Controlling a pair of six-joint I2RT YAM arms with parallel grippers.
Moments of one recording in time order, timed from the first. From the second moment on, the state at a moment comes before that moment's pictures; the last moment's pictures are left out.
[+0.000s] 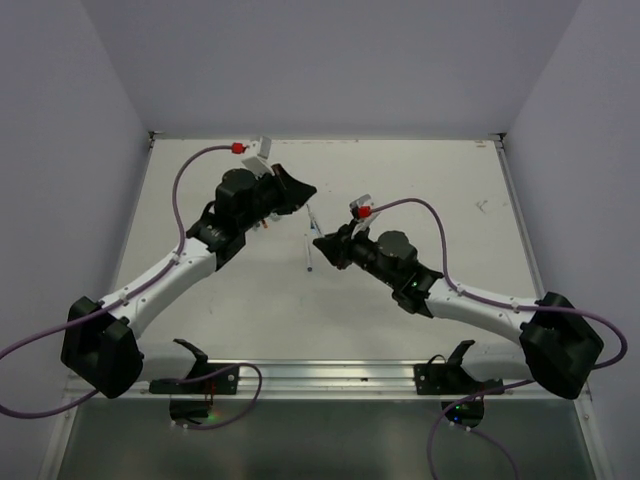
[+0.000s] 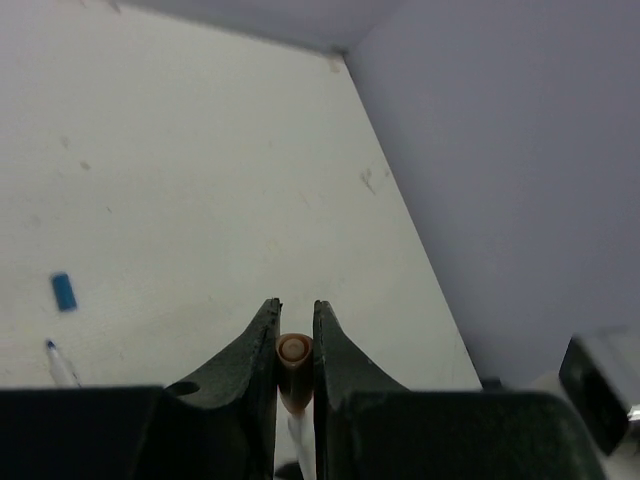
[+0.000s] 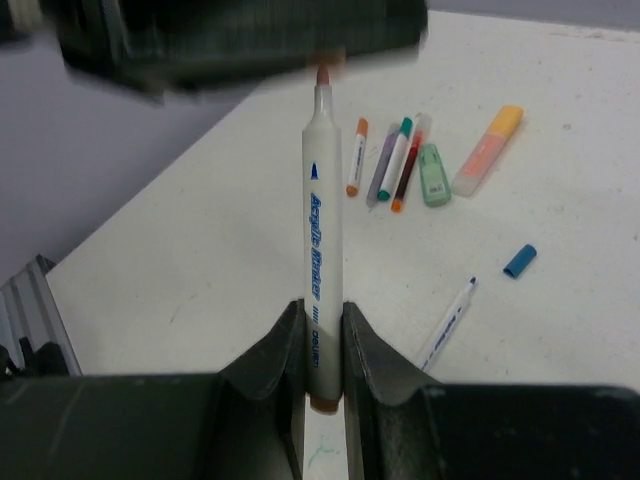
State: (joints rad) left arm -0.54 1.29 0.99 0.11 0.16 -0.72; right arm 0.85 1.27 0.61 0.57 0.00 0.35
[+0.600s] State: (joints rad) left arm -0.32 1.35 1.24 0.28 -0.02 -0.68; right arm 0.87 1.21 0.49 0.19 -0.04 0.38
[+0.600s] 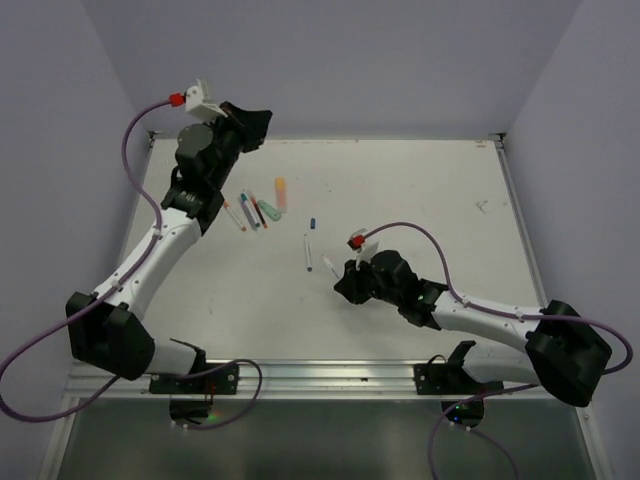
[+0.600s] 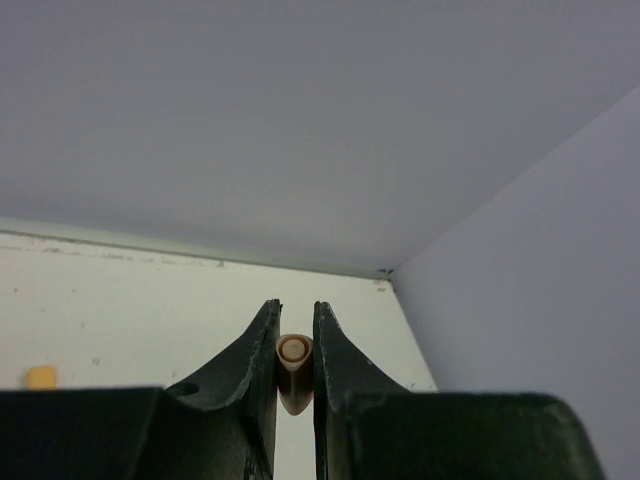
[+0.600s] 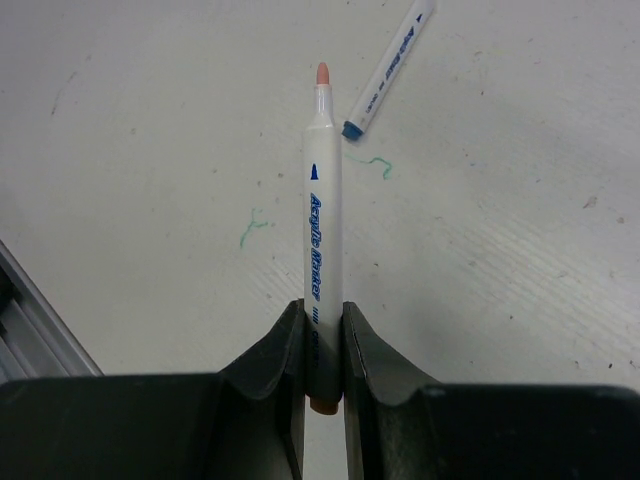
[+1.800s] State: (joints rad) left arm -0.65 2.21 1.73 -0.61 -0.23 -0.50; right arm 0.85 1.12 0.53 -0.07 0.35 0.60
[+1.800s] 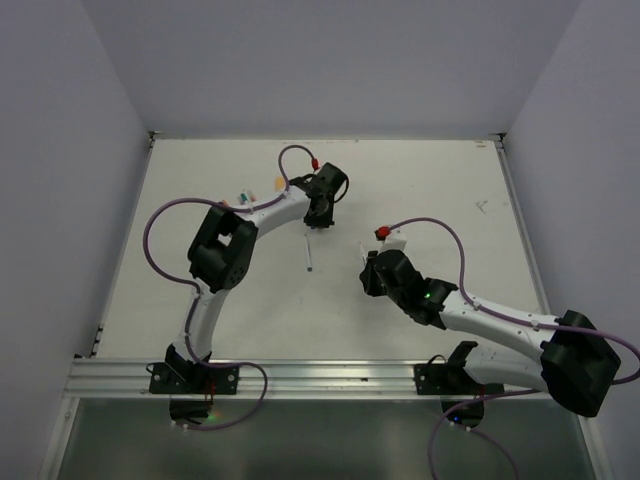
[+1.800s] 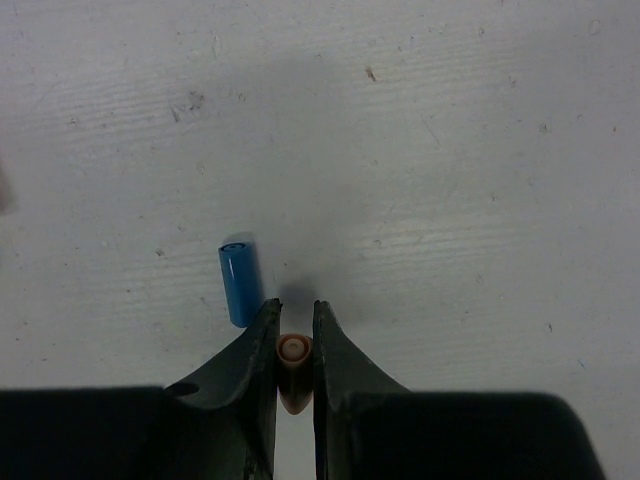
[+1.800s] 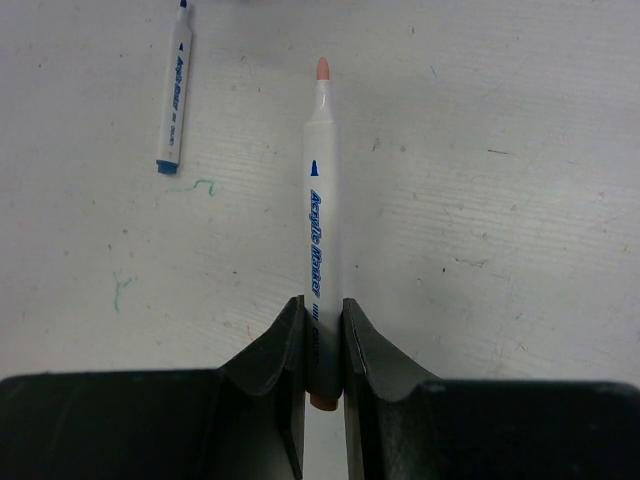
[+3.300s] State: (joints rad) left arm -0.51 1.59 1.42 -0.46 -0.24 -0.59; right arm 0.85 1.52 0.77 -0.06 0.29 0.65
